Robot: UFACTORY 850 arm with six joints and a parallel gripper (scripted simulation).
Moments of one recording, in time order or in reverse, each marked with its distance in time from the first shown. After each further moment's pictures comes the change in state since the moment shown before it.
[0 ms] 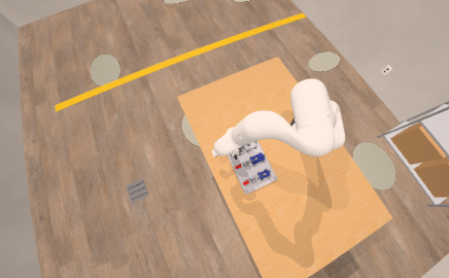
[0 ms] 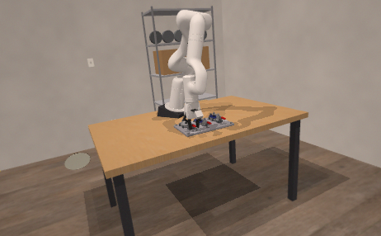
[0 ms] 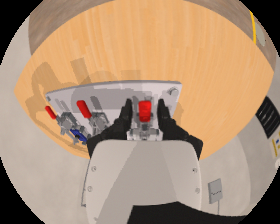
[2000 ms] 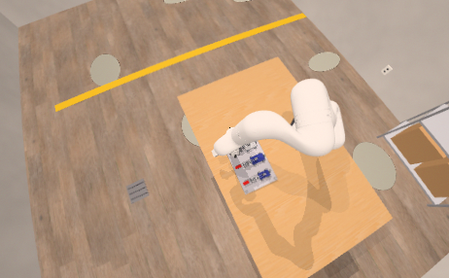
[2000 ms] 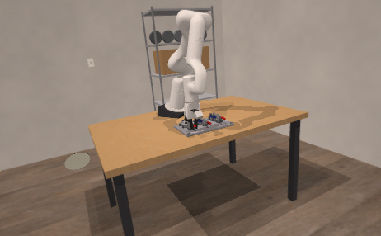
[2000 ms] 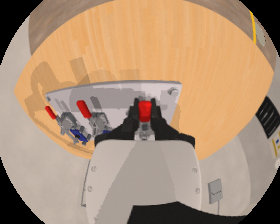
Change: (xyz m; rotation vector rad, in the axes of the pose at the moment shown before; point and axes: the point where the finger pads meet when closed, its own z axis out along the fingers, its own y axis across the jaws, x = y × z) arm 0.000 0.000 0.000 0.000 0.001 0.000
